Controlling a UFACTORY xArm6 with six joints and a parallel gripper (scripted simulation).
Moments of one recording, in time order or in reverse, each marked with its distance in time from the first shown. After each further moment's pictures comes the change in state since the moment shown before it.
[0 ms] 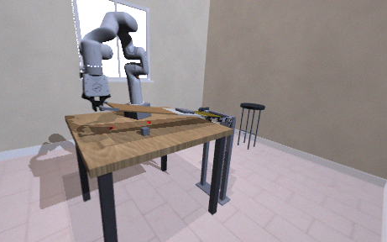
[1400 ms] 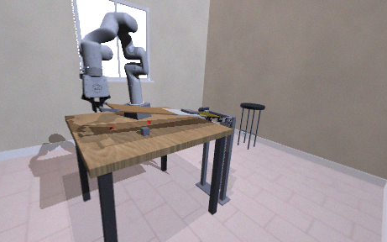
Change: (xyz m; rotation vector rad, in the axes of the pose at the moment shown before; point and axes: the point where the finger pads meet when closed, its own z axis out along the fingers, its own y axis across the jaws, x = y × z) arm 0.000 -0.001 0.004 0.000 0.000 0.000
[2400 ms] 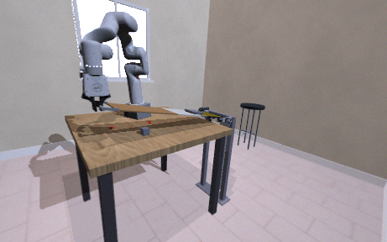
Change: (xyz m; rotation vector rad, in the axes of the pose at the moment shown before) arm 0.000 0.001 -0.004 0.000 0.000 0.000
